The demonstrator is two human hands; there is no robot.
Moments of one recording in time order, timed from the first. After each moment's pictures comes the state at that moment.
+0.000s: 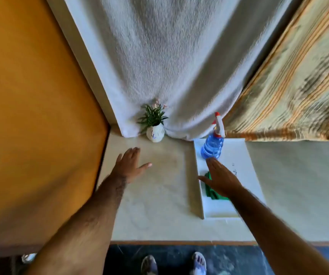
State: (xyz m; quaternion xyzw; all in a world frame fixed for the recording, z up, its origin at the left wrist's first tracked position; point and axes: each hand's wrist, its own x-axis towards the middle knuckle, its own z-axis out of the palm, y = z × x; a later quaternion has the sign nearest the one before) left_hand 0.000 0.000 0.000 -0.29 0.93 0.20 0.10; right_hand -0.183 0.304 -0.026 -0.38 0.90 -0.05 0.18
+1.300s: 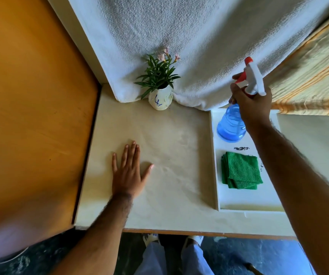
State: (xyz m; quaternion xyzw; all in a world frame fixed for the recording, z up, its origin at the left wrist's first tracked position) left_hand 0.059 0.036 -0.157 -0.32 0.95 0.08 0.00; right_hand -0.276 0.203 0.010 -0.17 0.76 -0.62 0.04
